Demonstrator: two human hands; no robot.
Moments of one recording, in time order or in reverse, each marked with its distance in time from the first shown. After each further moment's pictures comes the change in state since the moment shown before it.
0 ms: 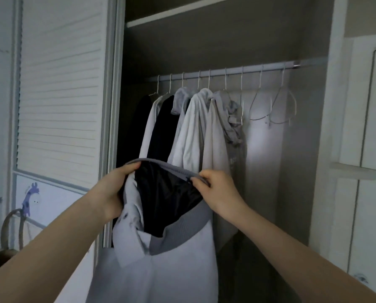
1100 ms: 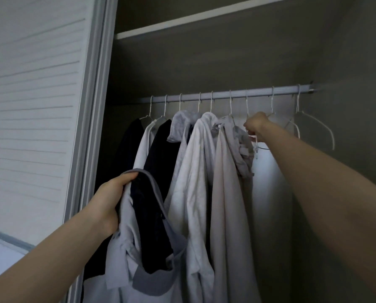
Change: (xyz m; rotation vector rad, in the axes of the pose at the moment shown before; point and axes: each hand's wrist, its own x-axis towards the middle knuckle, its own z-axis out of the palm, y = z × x) left_hand 0.156 0.056 -0.005 -0.032 0.014 0.164; right_hand 0.323 0.080 -0.120 -0.023 0.314 0.549
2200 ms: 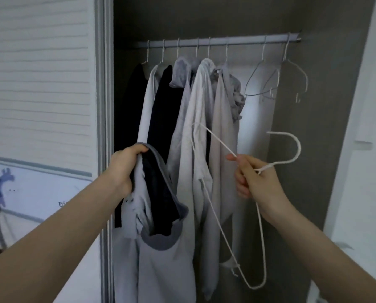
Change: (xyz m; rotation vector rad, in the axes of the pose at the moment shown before) left_hand -0.091 -0.038 -0.048 0.024 0.029 -0.102; right_hand -0.375 0.112 0.019 0.625 -0.244 -0.151
